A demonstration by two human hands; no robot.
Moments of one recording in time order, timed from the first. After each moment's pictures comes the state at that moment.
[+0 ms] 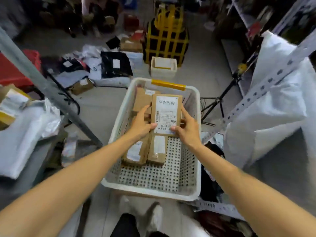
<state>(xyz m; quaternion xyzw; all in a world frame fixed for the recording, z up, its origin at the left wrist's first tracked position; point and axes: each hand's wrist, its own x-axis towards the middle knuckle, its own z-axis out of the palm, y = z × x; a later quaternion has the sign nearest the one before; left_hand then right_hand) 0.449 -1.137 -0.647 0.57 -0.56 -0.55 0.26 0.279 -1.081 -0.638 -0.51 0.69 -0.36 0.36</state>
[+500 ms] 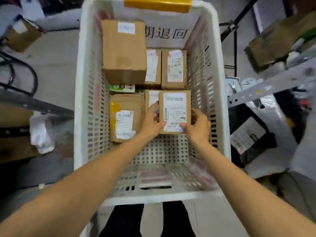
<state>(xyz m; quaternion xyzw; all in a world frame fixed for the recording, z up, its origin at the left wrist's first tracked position) 0.400 -1.146 -0.878 0.56 -0.51 -0.64 0.10 0.265 -1.079 -0.864 -0.25 0.87 -0.23 0.35</state>
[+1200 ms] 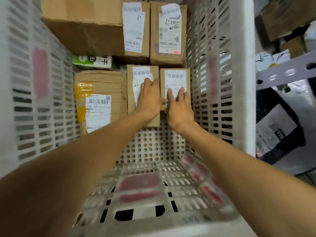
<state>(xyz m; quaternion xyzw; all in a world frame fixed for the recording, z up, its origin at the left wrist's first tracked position) 0.336 -1.181 -0.994 0.55 -0.73 -0.40 -0.03 0.248 -1.112 -0.989 -0.50 0.80 0.16 0.30</state>
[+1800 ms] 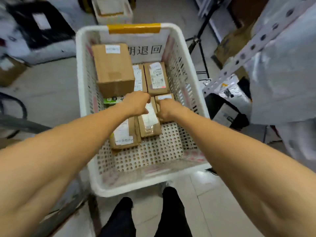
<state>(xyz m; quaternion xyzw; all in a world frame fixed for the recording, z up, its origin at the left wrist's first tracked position) 0.421 -1.215 -0.783 0.33 -0.90 -0.21 -0.19 0.305 -1.134 -0.783 -0.51 0.78 0.14 0.33</state>
